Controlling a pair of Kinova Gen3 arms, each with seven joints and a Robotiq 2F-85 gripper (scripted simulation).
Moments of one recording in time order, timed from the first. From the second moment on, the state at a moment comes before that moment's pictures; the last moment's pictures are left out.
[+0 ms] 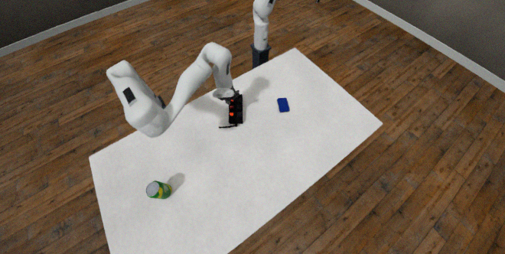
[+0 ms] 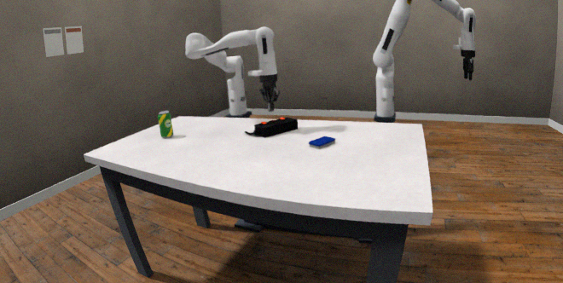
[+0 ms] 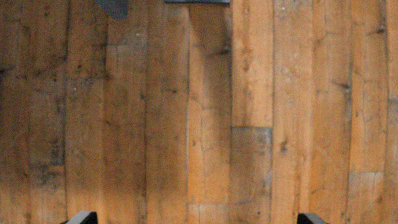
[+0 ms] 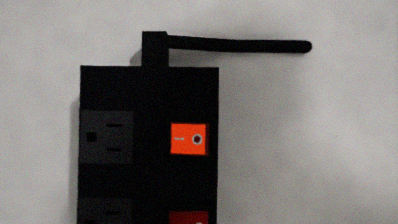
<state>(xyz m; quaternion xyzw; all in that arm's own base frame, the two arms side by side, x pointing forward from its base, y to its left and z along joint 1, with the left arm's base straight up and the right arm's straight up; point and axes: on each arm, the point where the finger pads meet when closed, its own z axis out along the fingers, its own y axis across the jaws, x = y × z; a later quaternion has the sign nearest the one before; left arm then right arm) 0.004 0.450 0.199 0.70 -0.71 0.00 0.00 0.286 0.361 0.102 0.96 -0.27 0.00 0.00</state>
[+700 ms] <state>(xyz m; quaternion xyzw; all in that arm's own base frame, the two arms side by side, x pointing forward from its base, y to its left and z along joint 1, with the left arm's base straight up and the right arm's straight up) 0.004 0.450 0.199 0.70 -0.71 0.00 0.00 0.325 0.337 0.116 0.96 -0.27 0.00 0.00</state>
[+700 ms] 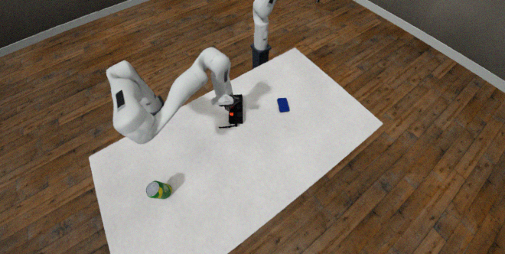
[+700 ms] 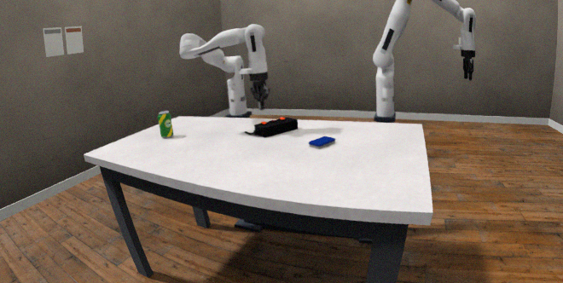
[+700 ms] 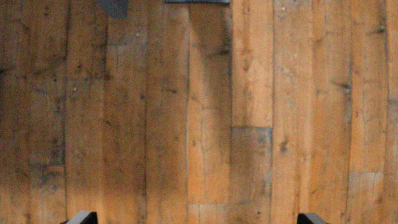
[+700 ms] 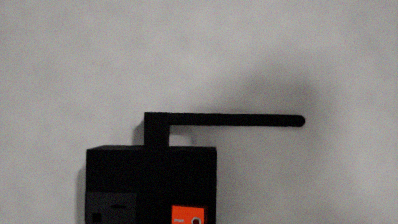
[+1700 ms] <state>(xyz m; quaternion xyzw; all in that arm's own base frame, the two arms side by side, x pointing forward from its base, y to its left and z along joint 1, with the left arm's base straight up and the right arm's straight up) 0.004 0.450 0.199 0.70 -0.71 0.00 0.00 0.325 0.337 0.110 0.96 -0.27 0.00 0.00</state>
